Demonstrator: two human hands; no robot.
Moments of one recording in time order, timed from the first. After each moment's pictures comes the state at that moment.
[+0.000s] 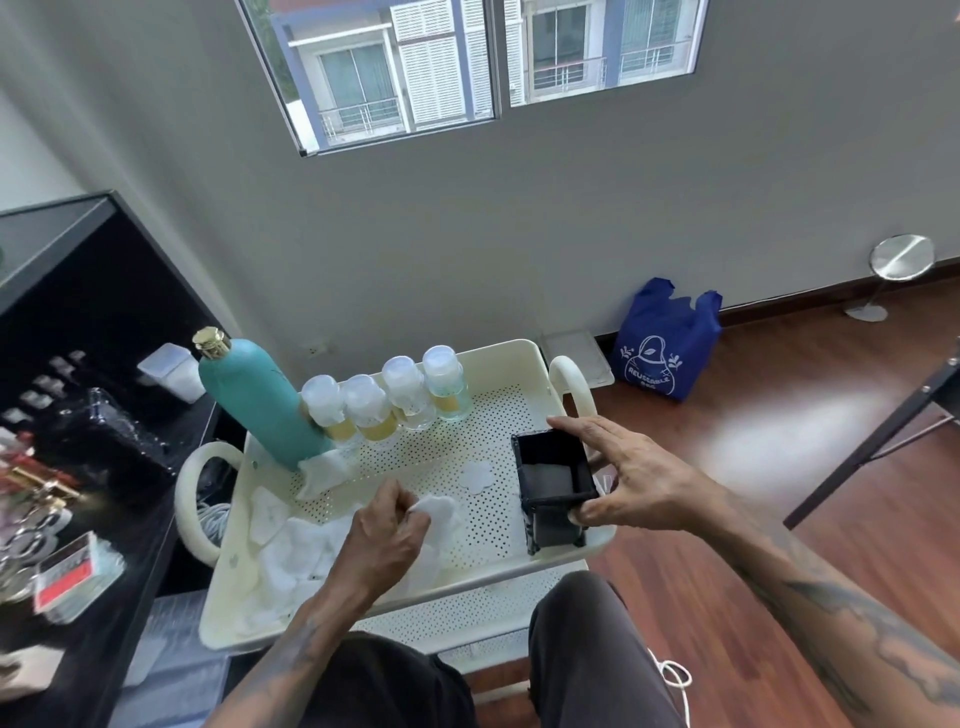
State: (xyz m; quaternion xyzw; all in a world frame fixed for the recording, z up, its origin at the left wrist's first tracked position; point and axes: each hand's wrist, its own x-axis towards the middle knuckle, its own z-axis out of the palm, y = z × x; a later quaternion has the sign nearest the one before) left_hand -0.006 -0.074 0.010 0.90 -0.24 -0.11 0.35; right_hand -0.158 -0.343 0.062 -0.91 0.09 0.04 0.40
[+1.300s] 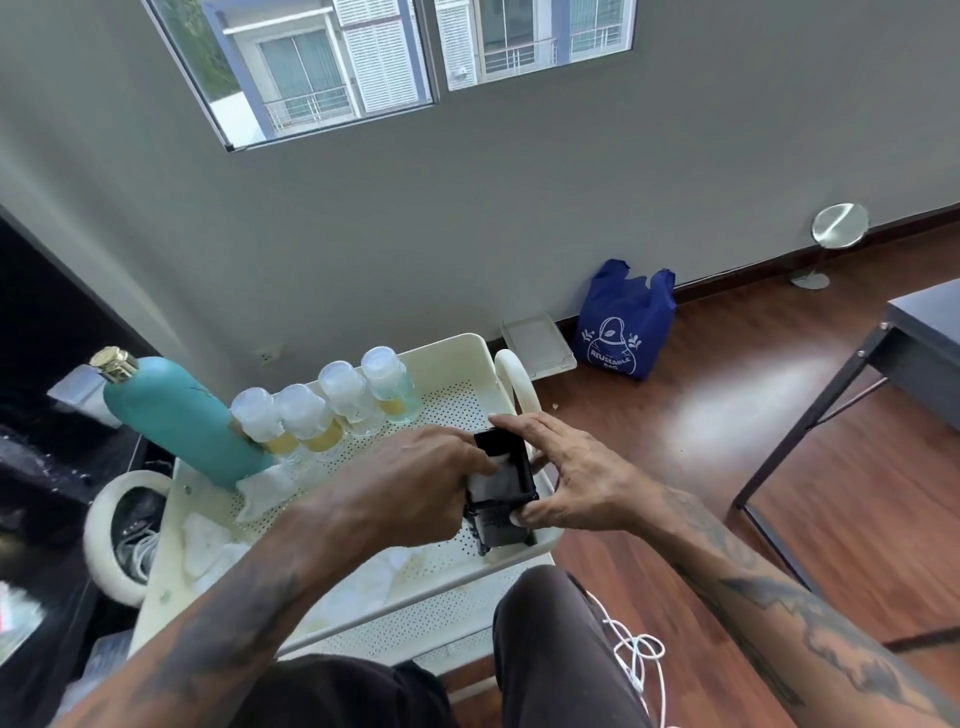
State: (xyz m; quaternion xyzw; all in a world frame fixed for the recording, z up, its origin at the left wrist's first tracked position) left_hand -0.039 -0.169 0.129 0.79 -0.60 -0.11 0.03; right_hand -0.160 -0.340 0.054 -0.90 0.09 0.01 0.42
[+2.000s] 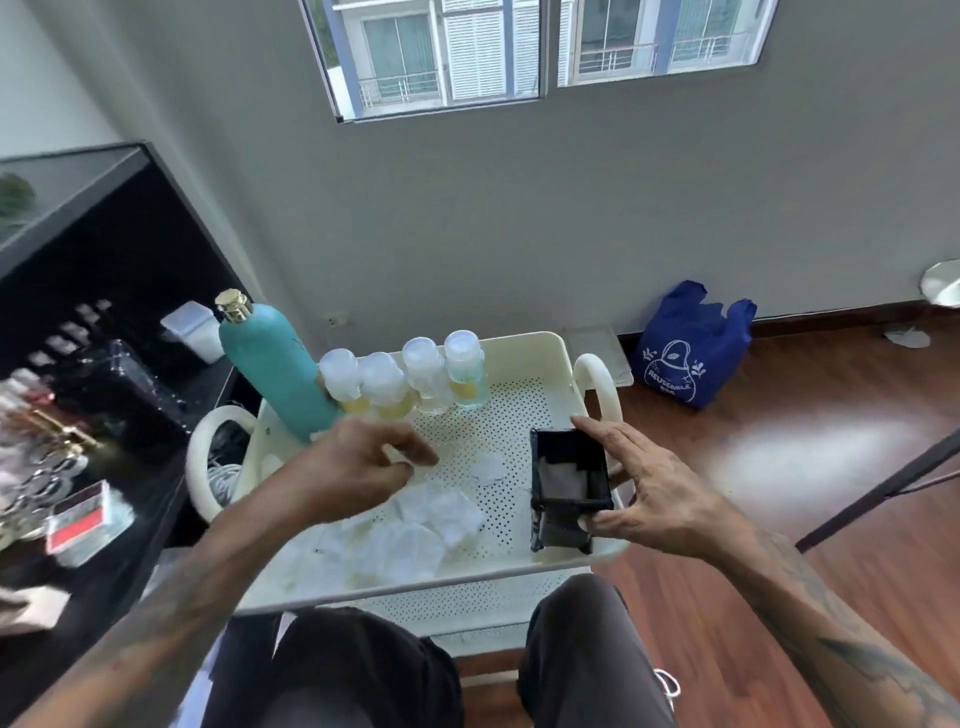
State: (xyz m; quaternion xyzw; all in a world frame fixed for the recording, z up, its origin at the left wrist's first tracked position) left_hand 0.014 -0.071 0.125 0.86 -0.36 -0.24 0.25; right_hand -0.160 -0.332 0.071 -0.91 0.11 0.04 0.39
